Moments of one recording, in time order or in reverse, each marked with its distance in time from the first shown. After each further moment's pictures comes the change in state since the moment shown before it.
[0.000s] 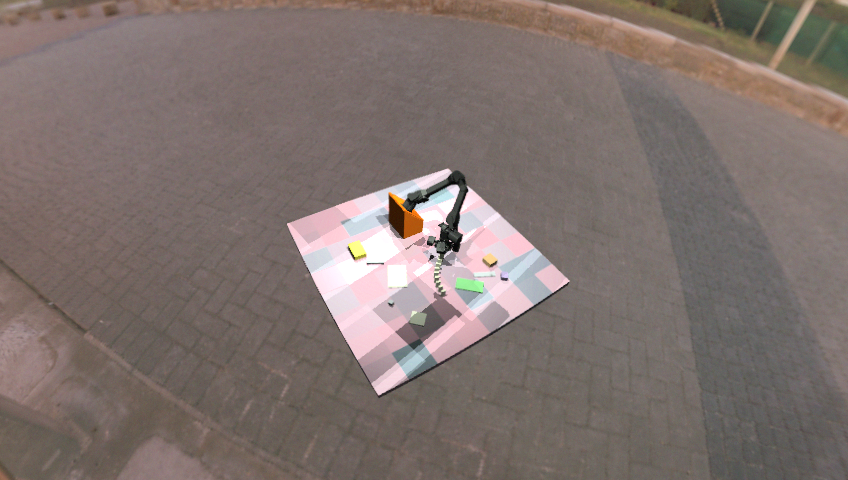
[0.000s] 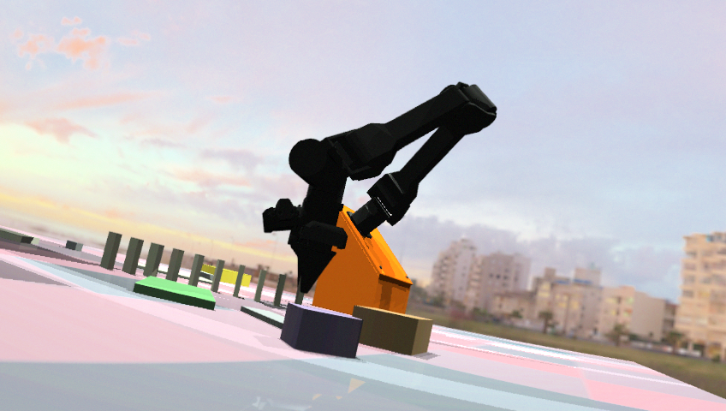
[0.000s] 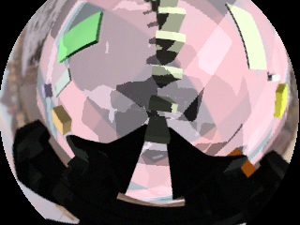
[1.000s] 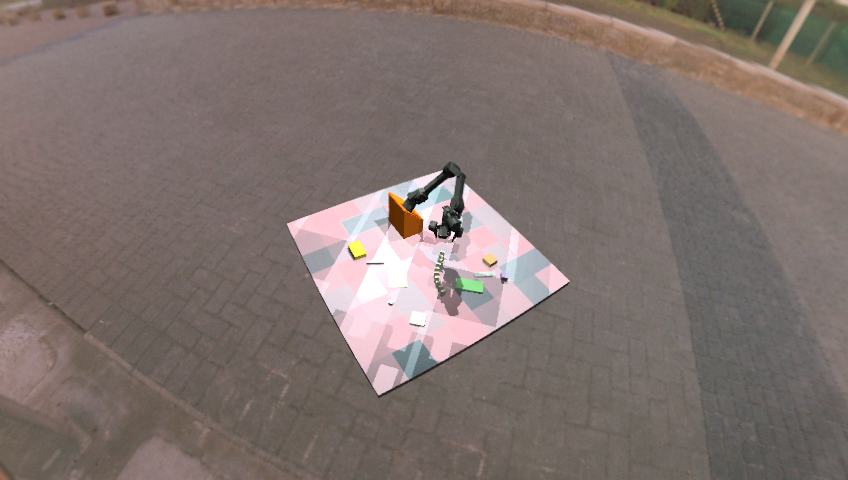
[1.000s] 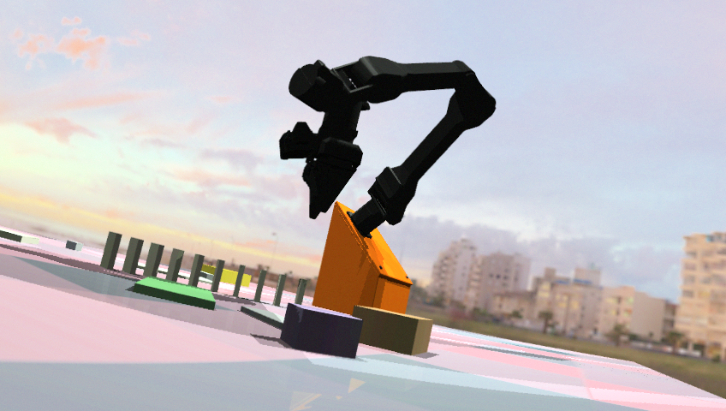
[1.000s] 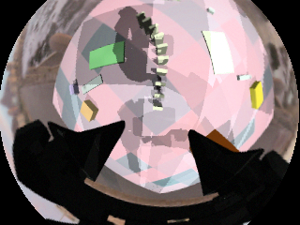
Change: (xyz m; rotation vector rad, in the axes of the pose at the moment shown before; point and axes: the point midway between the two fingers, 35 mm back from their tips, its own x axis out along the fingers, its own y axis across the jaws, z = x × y) arm -0.121 0.000 0.006 0.011 -0.008 -0.003
